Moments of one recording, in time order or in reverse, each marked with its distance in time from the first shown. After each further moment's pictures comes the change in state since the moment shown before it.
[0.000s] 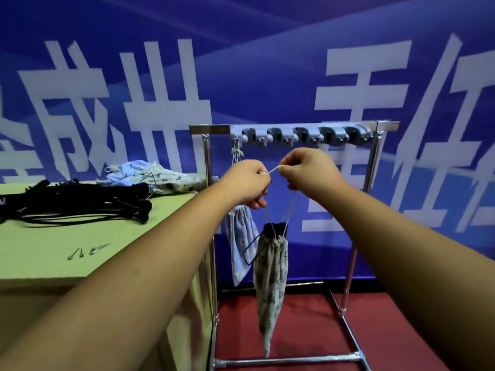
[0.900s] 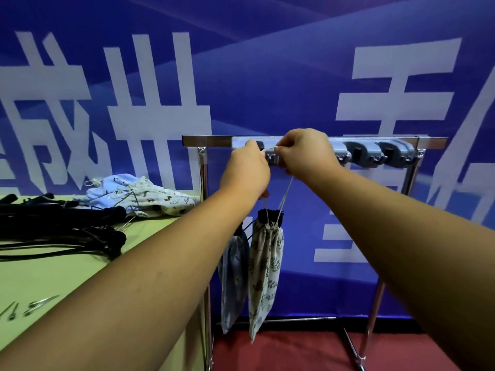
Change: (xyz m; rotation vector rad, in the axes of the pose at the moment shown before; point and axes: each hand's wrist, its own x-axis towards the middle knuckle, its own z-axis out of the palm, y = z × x) left_hand 0.149 -0.021 -0.010 0.255 0.506 0.118; right_hand 0.158 0.009 0.049 -0.177 0.099 -0.124
